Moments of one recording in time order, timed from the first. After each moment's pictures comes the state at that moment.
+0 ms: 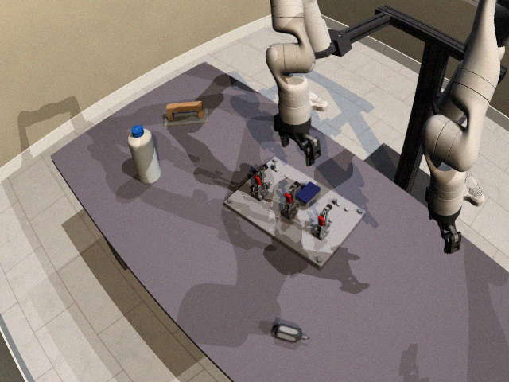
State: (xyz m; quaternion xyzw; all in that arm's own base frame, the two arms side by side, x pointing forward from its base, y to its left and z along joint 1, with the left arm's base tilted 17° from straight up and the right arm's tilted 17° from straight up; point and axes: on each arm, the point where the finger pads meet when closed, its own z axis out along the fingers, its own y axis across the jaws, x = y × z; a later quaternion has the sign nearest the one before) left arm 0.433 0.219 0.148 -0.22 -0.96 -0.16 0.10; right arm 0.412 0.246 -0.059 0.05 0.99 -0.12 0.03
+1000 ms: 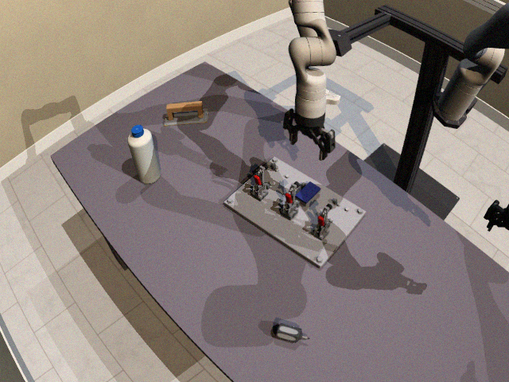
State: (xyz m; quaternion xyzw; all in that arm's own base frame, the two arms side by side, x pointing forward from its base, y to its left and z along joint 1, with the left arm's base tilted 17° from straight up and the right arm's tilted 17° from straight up) left arm 0.327 0.347 0.191 0.08 -0.99 -0.12 0.07; right arm 0.382 0.255 -0.066 -0.04 0.99 -0.13 0.06
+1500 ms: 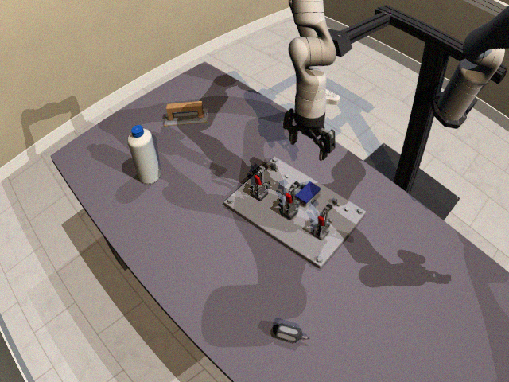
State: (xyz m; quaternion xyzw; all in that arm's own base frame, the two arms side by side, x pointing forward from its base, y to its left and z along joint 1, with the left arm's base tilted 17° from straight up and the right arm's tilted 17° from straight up) left arm 0.255 0.397 0.214 0.25 -0.96 -0.11 0.04; right arm 0.382 0.255 -0.066 -0.04 0.99 -0.13 0.06
